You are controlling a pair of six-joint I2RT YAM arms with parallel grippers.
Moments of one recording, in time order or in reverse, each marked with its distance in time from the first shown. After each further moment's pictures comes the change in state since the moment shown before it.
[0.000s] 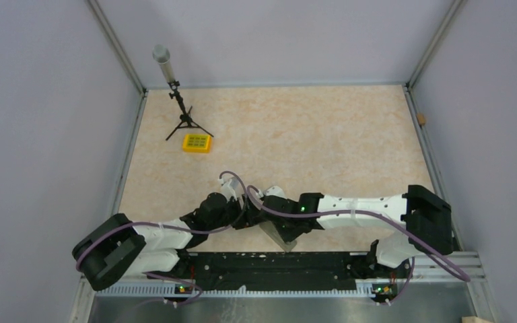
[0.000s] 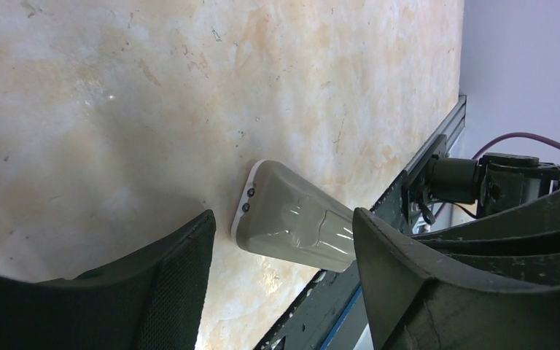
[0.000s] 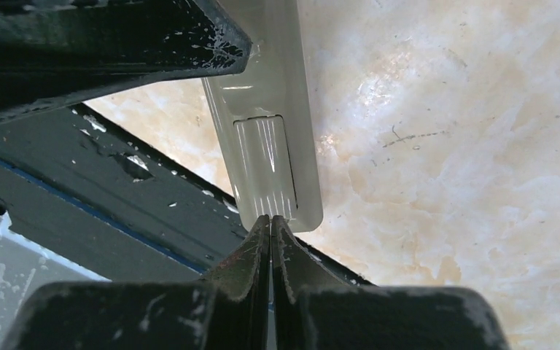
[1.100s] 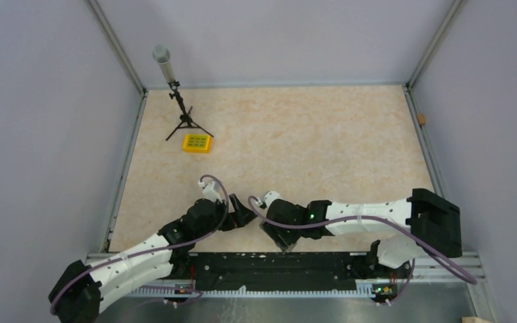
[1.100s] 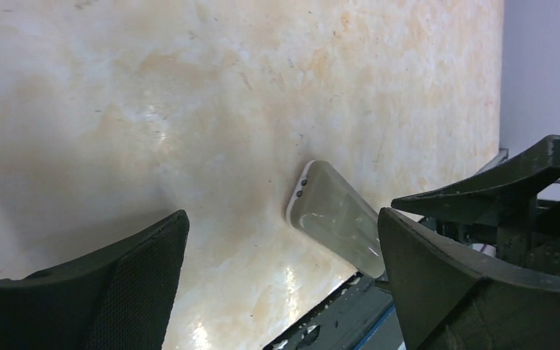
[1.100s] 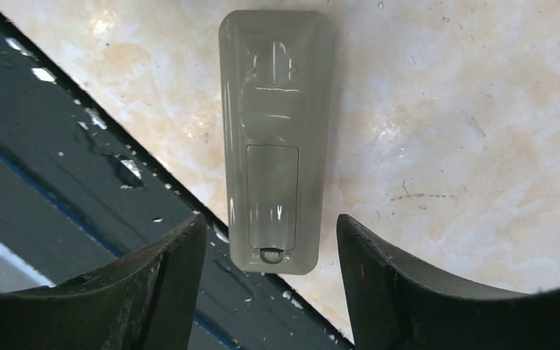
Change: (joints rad) left arm -0.001 -0.480 -0.013 -0.483 -0.202 0.044; right arm 0.000 -0.078 -0.172 0.257 -0.025 -0.190
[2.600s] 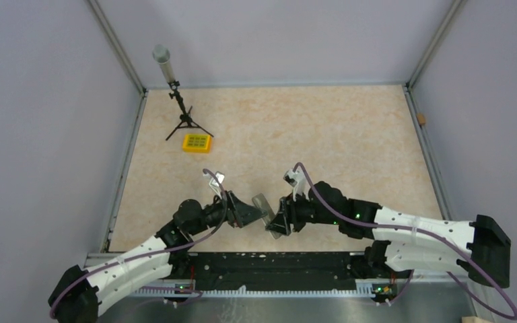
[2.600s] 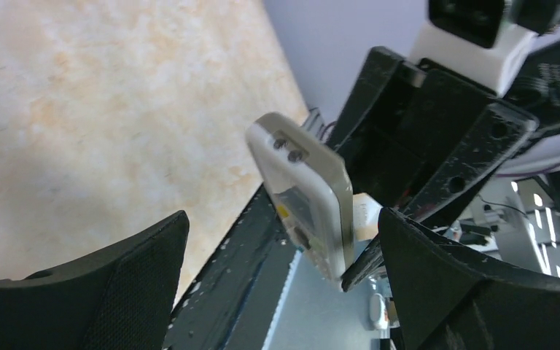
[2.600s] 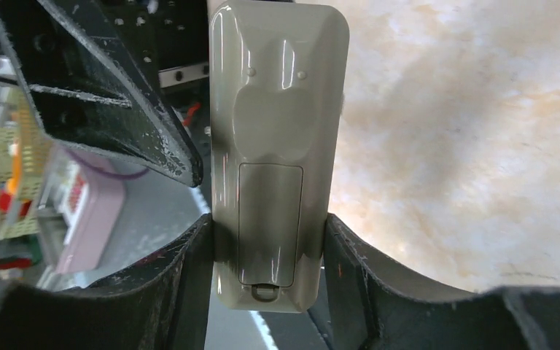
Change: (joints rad) left arm 0.000 -0.104 -0.013 0.335 0.273 -0.066; right arm -0.152 -0.412 -0.216 0.404 -0.258 0.194
